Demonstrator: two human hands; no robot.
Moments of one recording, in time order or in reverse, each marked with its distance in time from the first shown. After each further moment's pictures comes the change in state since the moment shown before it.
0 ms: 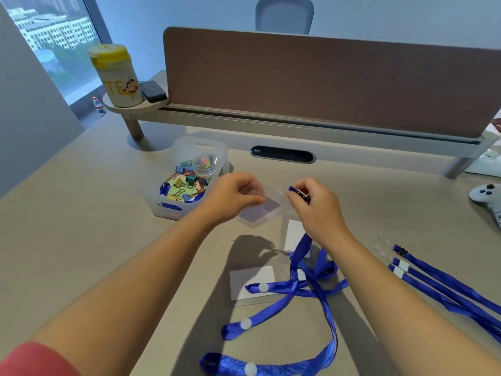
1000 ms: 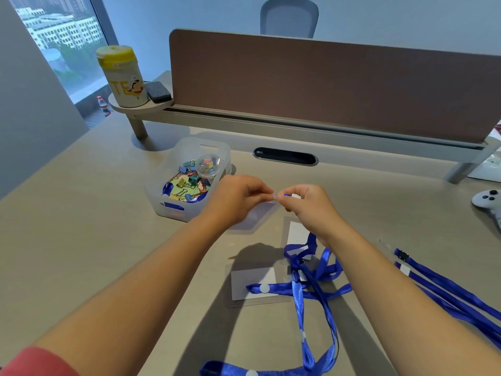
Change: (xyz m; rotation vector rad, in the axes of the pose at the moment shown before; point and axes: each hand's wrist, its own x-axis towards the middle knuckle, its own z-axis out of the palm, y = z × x) left_hand -0.004 0.010 0.004 0.209 0.137 0.167; right_hand 0.006 -0.019 -0.003 0.250 -0.229 0.235
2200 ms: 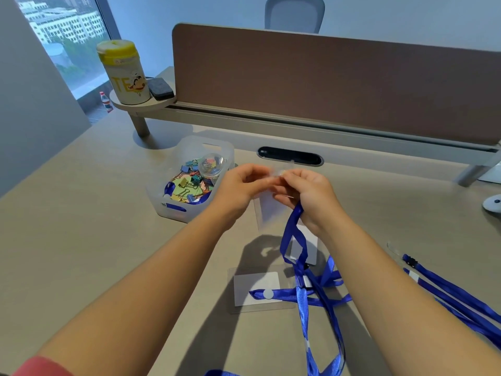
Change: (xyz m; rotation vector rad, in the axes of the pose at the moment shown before) left_hand 0.012 -0.003 0.001 -0.731 0.035 -0.350; right_hand 0.020 -0.015 0.009 0.557 0.026 0.060
